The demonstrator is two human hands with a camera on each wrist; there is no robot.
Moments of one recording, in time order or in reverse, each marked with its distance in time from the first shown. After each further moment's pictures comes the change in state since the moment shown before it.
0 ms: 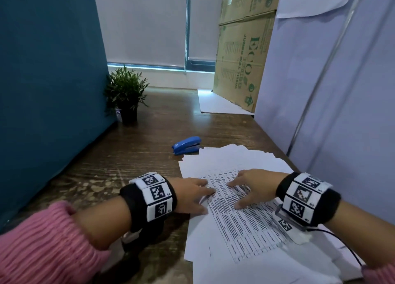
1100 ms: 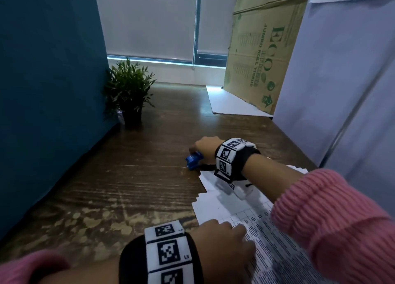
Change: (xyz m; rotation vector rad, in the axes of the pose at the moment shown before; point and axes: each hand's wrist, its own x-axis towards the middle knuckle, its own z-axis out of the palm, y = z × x) left_hand 0.032 -0.013 0.049 0.188 0.320 0.165; right_hand 0.214 -0.045 -0.096 -0.178 0.205 -0.097
